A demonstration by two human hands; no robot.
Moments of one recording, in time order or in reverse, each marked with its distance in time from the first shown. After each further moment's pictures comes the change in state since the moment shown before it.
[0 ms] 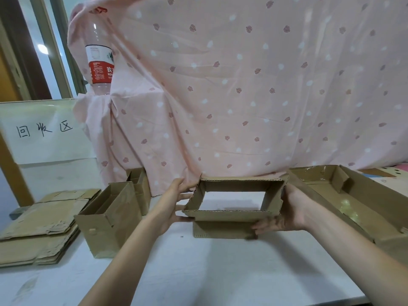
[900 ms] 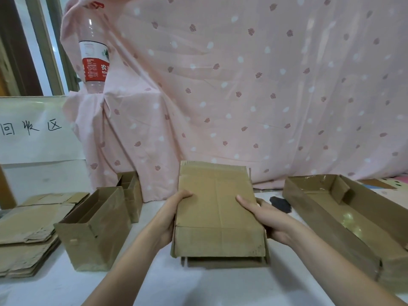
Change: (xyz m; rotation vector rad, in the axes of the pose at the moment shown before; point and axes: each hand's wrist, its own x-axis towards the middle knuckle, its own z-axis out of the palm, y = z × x) left_hand 0.019 -0.014 0.016 -0.259 -0.031 -0.051; right_hand 0.031 0.013 0.025 -0.572 0.024 -0.348
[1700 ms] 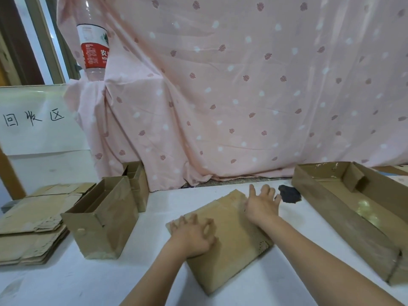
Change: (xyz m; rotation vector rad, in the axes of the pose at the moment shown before) left_hand 0.053 -0.090 -0.023 1.735 -0.001 -0.002; right_hand 0.091 0.039 0.031 -1.250 0.434 -0.018
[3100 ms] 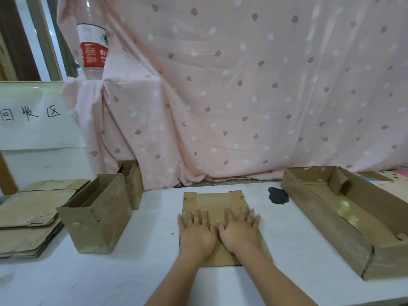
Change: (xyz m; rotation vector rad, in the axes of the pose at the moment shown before) left_hand 0.017 0.048 0.037 -0.005 0.267 -0.128; right_hand -0.050 -0.016 0.054 0.024 -0.088 -0.056
